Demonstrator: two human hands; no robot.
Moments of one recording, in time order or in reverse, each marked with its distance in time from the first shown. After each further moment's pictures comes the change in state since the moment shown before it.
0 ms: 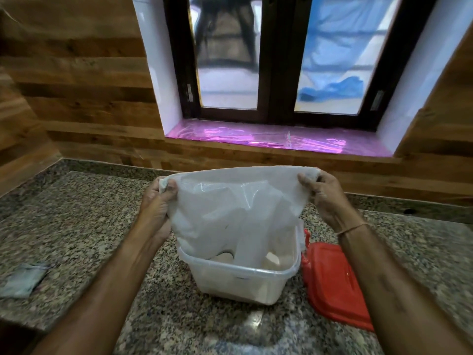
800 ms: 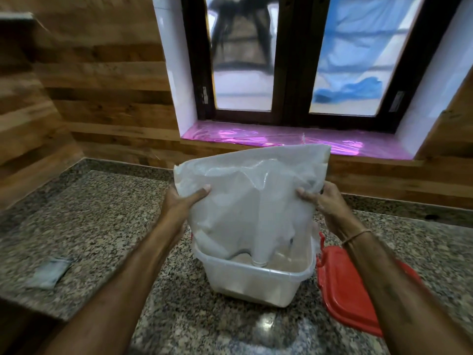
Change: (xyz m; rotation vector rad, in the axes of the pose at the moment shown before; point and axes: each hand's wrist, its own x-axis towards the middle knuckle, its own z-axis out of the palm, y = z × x) left_hand -0.003 -0.001 -0.005 0.232 0.014 0.019; right_hand -0.006 0.025 0.018 -0.088 -0.105 -0.051
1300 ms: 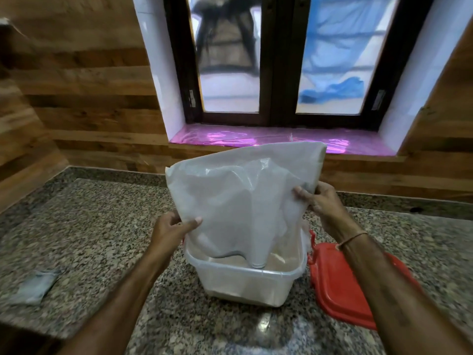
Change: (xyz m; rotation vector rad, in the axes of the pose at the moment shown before) left_hand -0.013 -0.041 -0.023 0.280 -0.099 -0.003; right_hand -0.010 -0.006 -0.009 -0.043 0.098 0.048
